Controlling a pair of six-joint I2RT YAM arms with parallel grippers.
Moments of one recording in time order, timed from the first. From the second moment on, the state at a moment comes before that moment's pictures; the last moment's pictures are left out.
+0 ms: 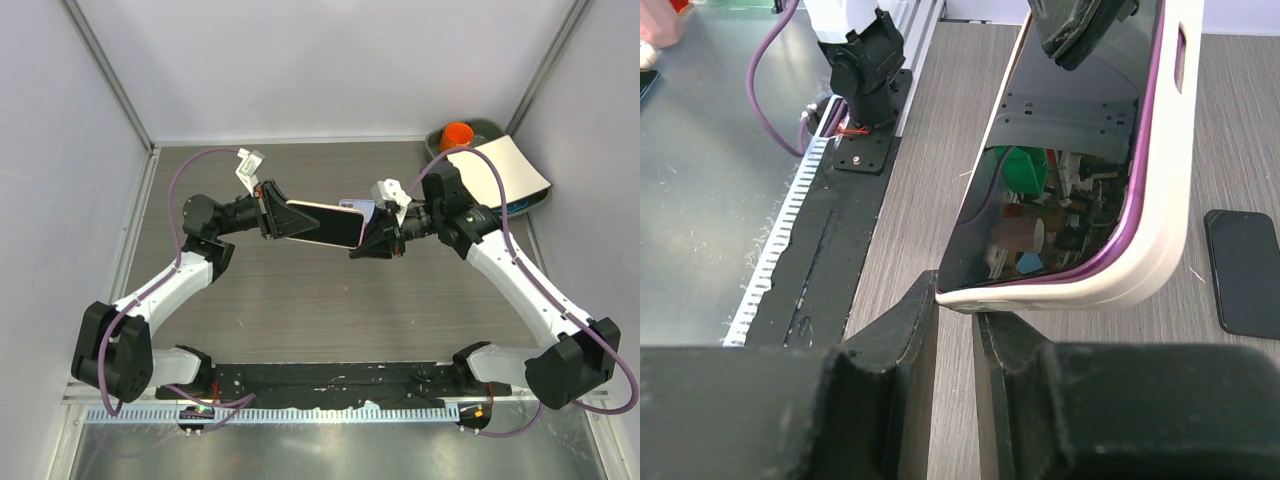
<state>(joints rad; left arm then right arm) -0.38 1.29 0.78 0.96 1.05 -1.08 0.43 1.23 1.15 -0.51 -1.24 -0.57</state>
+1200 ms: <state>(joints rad) -0.45 1.37 0.81 1.27 1.02 -1.30 0.34 1.19 0.82 0.64 -1.43 0.16</state>
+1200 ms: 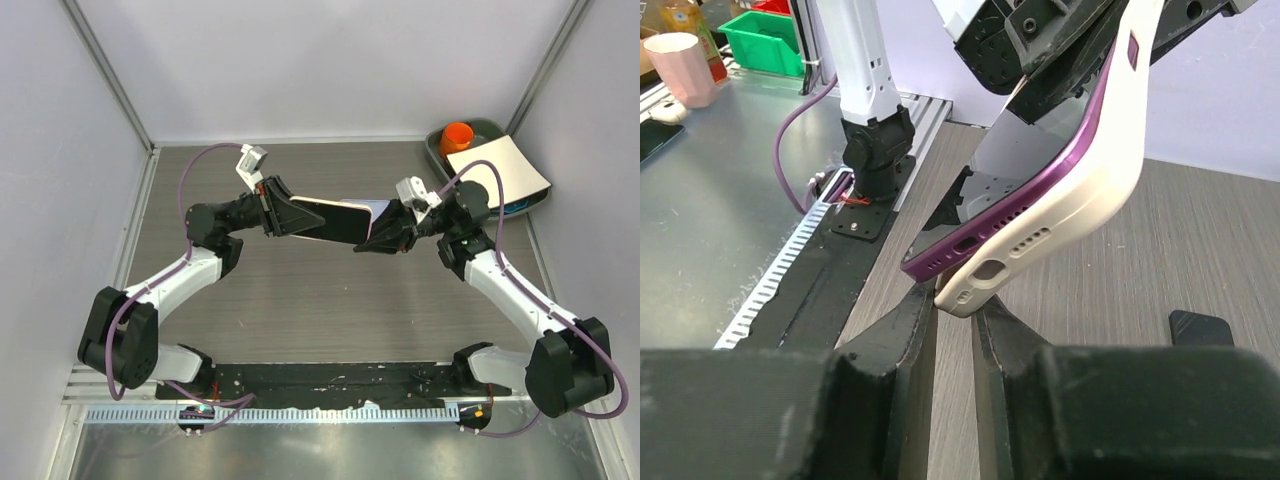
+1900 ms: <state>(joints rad) -0.45 1.37 0.81 1.26 0.98 -1.28 0.30 1.35 0.90 0.71 -1.43 0.47</state>
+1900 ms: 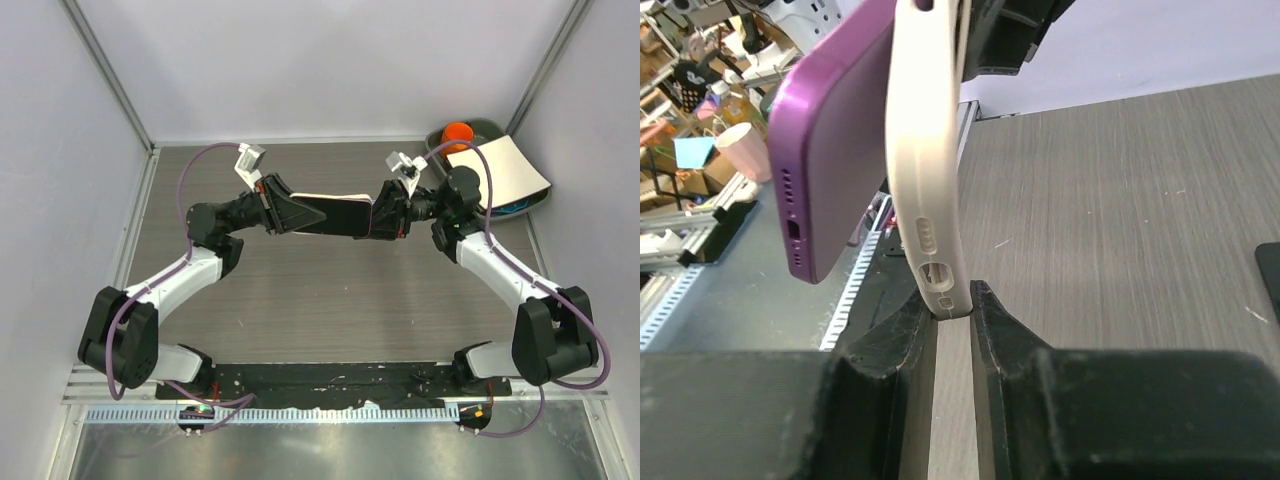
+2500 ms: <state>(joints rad) -0.45 1.38 0.81 1.22 0.93 -1.21 0.28 1.49 0.94 0.84 -1.44 0.79</state>
